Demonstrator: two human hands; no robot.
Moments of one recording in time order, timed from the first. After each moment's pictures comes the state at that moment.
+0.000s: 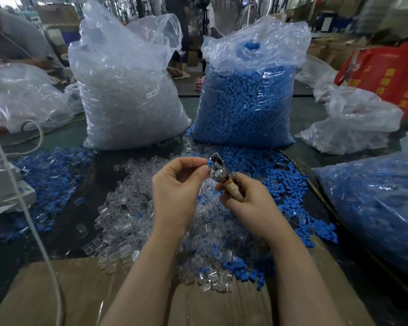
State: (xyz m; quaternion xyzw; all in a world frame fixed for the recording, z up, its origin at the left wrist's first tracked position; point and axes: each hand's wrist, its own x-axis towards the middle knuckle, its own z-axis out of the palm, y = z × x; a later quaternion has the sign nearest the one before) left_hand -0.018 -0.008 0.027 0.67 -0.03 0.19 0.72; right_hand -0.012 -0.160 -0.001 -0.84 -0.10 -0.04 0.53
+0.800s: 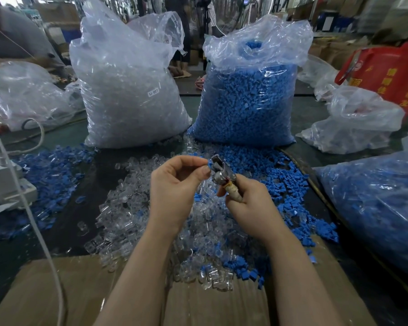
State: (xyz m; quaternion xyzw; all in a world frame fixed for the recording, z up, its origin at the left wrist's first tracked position) left_hand -0.018 0.001 0.029 0.67 -0.06 0.17 0.72; right_hand -0.013 -0.158 -0.005 -0.86 -0.12 -0.07 0.49
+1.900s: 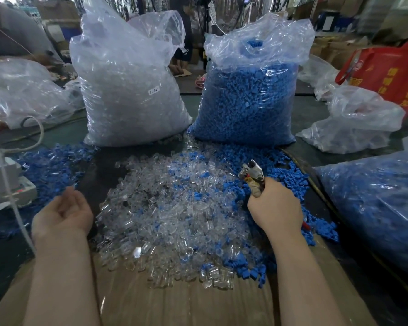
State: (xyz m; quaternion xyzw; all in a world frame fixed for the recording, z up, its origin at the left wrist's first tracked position) left_hand -0.011 0.155 0.002 0.05 0.33 0.26 0.91; right_hand -0.007 -0.176 -0.008 -0.96 0.17 -0.11 0.22
